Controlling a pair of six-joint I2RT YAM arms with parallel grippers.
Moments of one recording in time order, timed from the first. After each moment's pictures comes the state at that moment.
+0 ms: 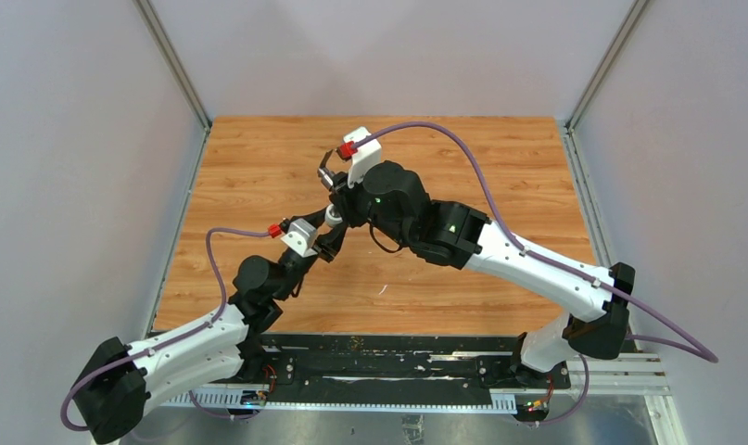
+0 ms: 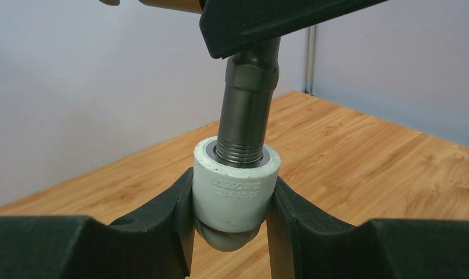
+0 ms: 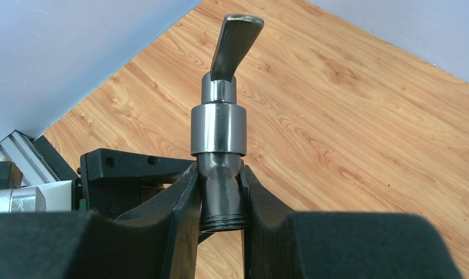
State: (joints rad) left arm -0.77 0.83 0.28 0.90 -0.11 0.14; right arm 1.16 1.48 1.63 -0.41 0.41 0.17
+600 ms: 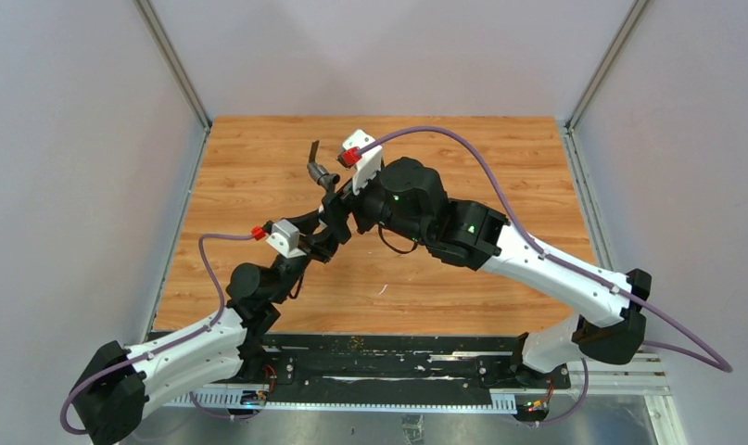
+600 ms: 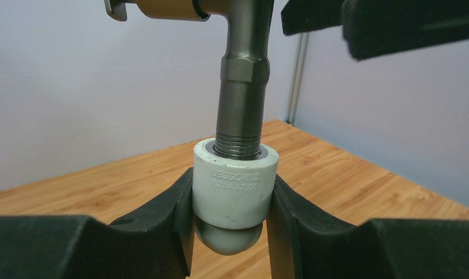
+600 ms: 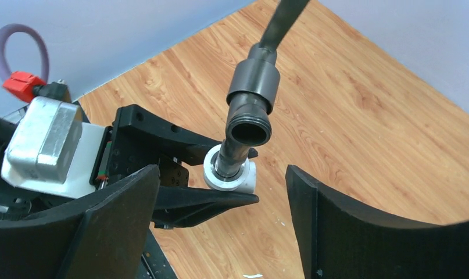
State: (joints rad) left arm -0.77 0.80 0.24 0.99 -0.12 0.01; right arm 1.16 1.43 1.63 -0.43 0.23 0.08
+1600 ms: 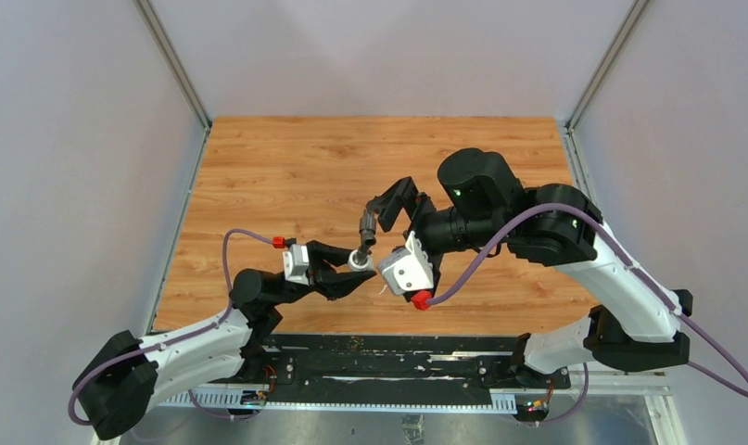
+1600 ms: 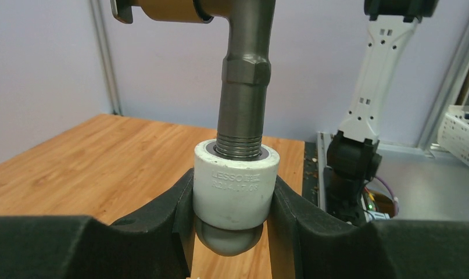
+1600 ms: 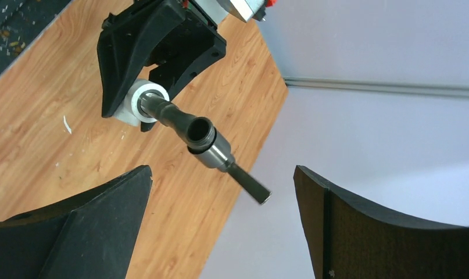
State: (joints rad) left arm -0.77 0.85 0.17 1.16 0.49 -0.24; right arm 1.16 1.34 1.98 -1.17 -0.27 -1.30
